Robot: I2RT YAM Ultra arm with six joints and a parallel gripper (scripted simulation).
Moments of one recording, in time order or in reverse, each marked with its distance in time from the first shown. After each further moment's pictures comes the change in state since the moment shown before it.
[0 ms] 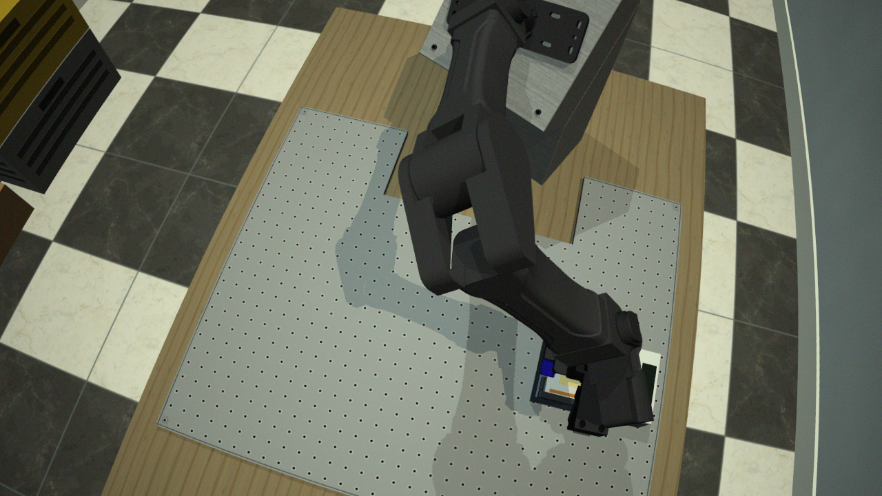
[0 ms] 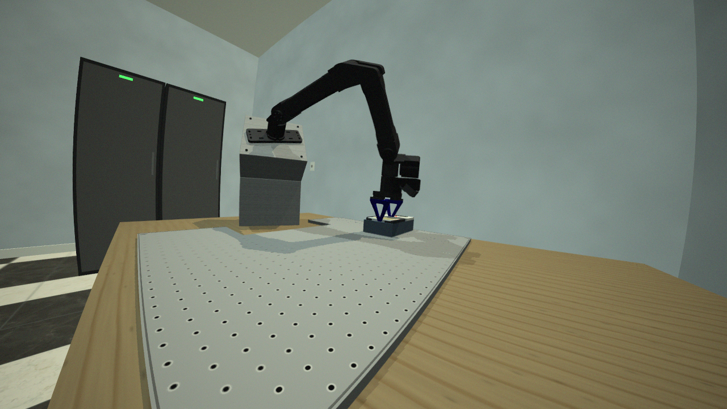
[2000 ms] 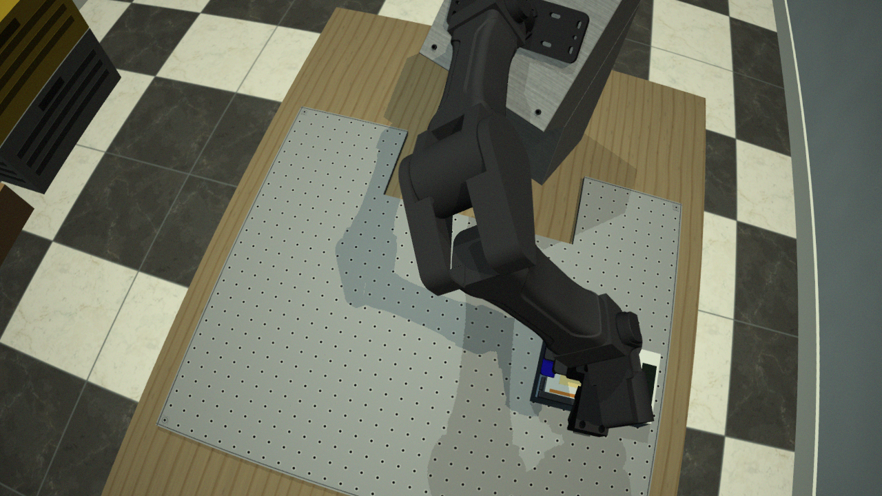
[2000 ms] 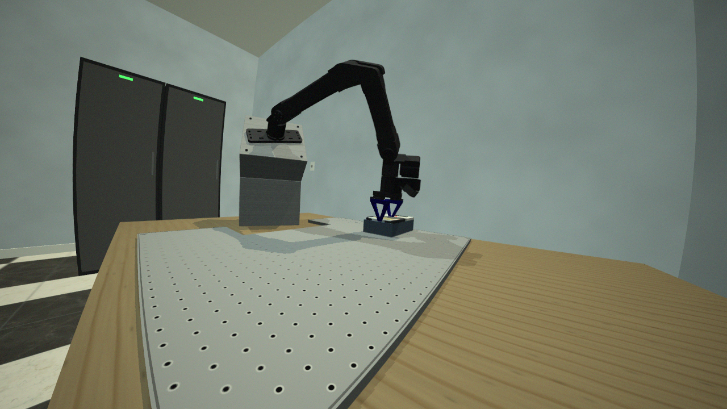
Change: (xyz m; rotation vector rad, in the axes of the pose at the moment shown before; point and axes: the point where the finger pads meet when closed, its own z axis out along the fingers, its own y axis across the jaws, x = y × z) arm 0.000 0.000 0.000 0.001 0.003 -0.001
